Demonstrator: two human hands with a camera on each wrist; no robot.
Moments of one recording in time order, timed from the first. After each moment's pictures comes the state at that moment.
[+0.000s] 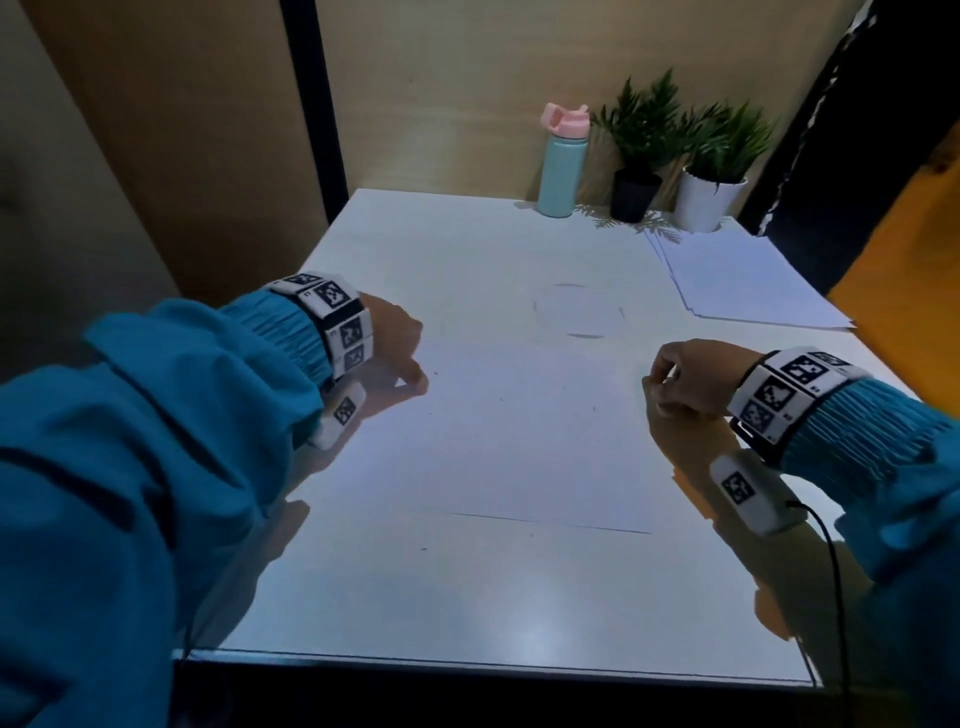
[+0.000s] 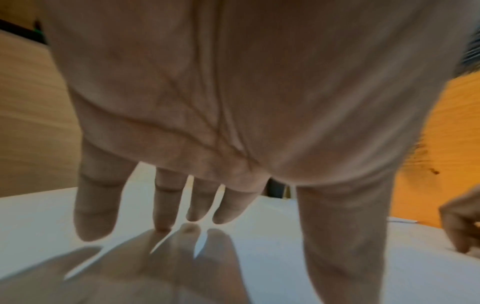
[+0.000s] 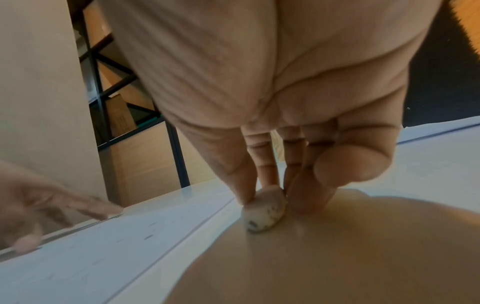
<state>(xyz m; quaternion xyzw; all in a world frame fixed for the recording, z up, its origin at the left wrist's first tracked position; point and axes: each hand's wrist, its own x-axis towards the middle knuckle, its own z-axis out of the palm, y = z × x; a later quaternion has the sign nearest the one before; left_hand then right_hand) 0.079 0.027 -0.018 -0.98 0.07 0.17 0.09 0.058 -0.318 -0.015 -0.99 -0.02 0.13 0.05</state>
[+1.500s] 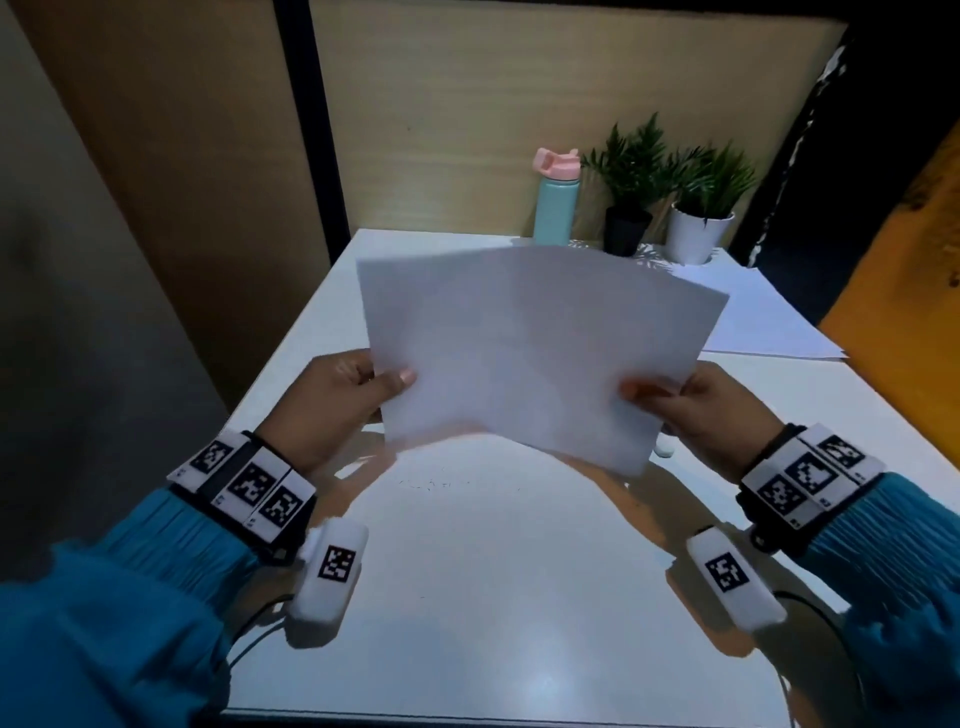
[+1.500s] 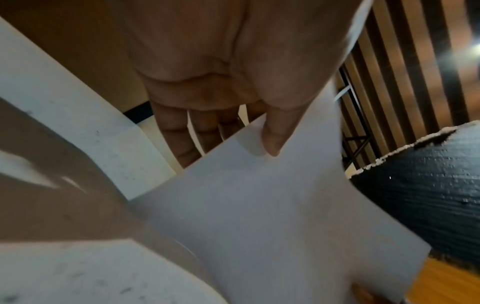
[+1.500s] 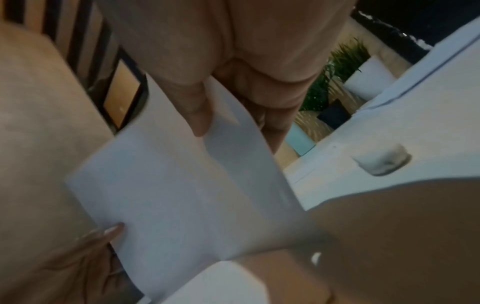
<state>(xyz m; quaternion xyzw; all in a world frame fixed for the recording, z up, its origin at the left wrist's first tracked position) -0.015 0.035 -0.010 -0.76 0.01 -0.03 -0.65 0.022 -0.306 -0.012 -0.80 -0.13 0.02 0.58</state>
